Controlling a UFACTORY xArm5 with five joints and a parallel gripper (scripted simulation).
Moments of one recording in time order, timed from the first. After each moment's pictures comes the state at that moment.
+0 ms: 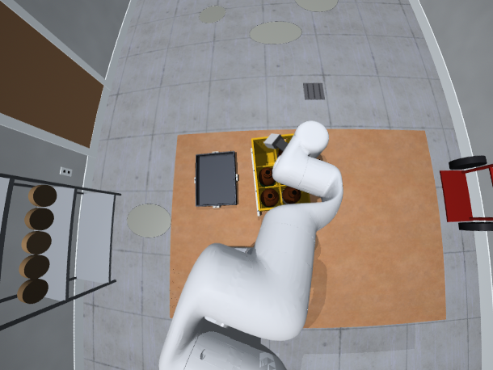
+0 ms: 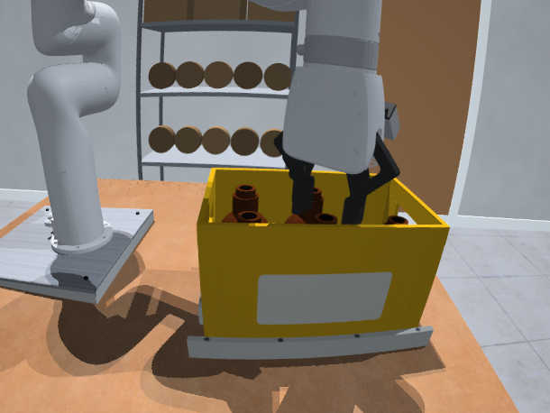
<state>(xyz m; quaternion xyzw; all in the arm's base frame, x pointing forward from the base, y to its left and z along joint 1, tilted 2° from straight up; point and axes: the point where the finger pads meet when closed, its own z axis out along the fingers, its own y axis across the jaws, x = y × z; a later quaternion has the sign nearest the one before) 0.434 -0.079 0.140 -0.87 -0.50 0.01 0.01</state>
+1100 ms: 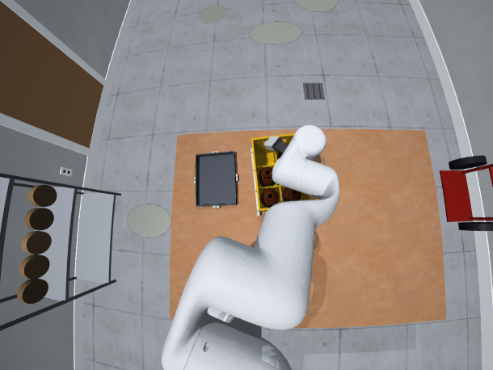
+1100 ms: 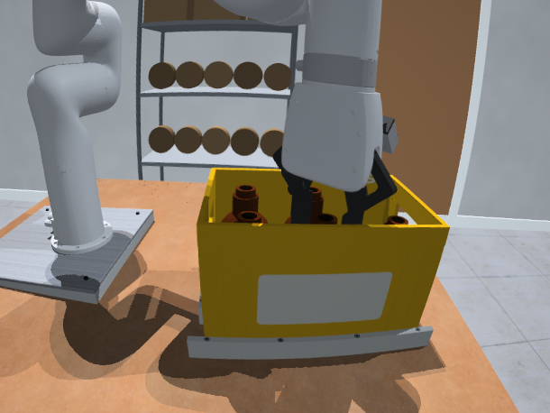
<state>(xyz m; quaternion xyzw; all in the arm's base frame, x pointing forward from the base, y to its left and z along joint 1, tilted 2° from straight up) 0.433 -0.079 0.122 -0.87 -0.50 0.01 0.01</state>
